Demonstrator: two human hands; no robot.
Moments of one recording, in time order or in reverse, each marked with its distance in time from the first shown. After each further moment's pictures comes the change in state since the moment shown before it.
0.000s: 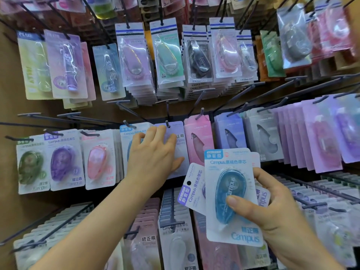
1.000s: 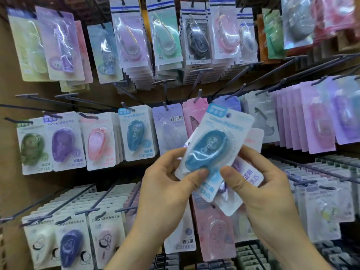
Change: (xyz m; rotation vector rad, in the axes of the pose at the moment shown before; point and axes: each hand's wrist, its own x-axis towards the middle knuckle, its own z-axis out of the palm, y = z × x) left_hand -0.072 0.060 -0.091 -1.755 -0.110 -0.613; right_hand -0.012 0.003 0.020 0.046 0.096 -0.123
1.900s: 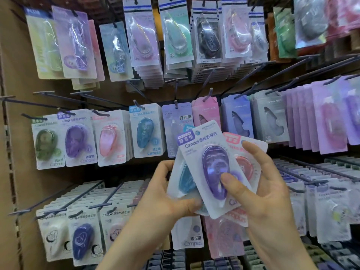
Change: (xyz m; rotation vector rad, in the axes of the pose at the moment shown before) left_hand -0.019 -0.010 -0.036 -0.189 -0.201 -0.285; right_hand -0.013 0.015 0.017 0.109 0.127 -0.006
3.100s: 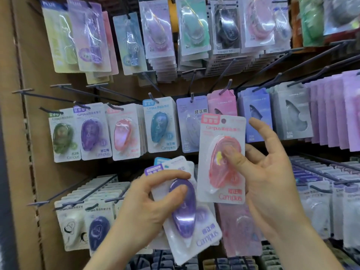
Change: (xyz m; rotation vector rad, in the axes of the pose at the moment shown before) left_hand -0.013 -0.002 -0.043 0.428 0.196 0.169; right_hand 0.026 0.003 0.029 -0.040 -0.021 0.017
